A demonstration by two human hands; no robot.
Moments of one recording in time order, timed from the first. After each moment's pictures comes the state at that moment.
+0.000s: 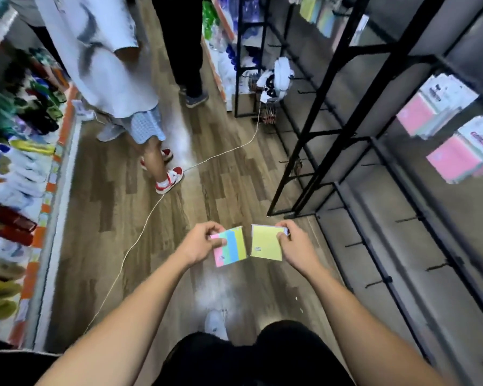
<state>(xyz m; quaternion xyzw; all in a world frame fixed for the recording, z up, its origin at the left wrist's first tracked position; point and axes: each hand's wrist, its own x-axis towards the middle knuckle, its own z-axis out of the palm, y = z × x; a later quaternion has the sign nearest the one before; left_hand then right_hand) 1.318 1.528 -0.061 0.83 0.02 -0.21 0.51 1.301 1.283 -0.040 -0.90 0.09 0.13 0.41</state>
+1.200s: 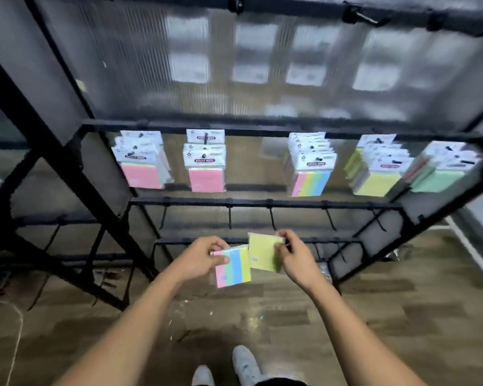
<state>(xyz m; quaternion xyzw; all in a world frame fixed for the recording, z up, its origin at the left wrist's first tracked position) 1.523 1.151 0.001 0.64 -0.55 -0.48 0.23 1.280 1.118 0.010 -0.64 0.59 -0.25 0.41</state>
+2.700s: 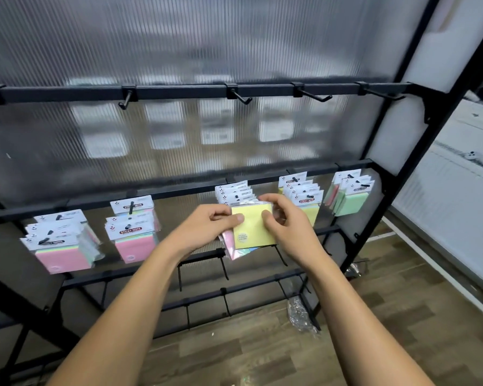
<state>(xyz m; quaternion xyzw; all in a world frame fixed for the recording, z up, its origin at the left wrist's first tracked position) 1.403 1.028 0.158 0.45 -0.67 -0.49 0.34 1.196 1.054 0.156 -0.67 0.51 -0.46 0.29</state>
